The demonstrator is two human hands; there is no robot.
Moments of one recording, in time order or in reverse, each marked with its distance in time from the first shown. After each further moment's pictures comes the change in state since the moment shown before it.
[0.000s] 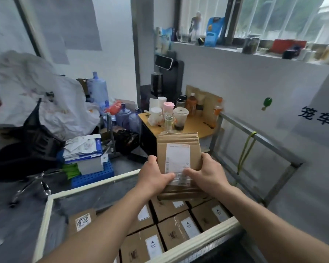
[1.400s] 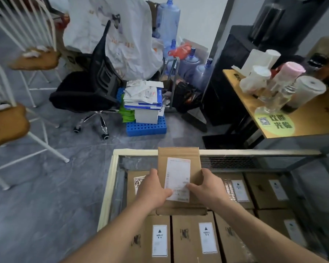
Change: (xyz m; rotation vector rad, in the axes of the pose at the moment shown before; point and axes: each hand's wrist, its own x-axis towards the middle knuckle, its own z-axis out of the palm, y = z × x) left_hand 0.079 -0.359 -0.087 -0.018 -0.062 -0.517; right_hand 0.069 -0.095 0.377 -0.199 -0.536 0.079
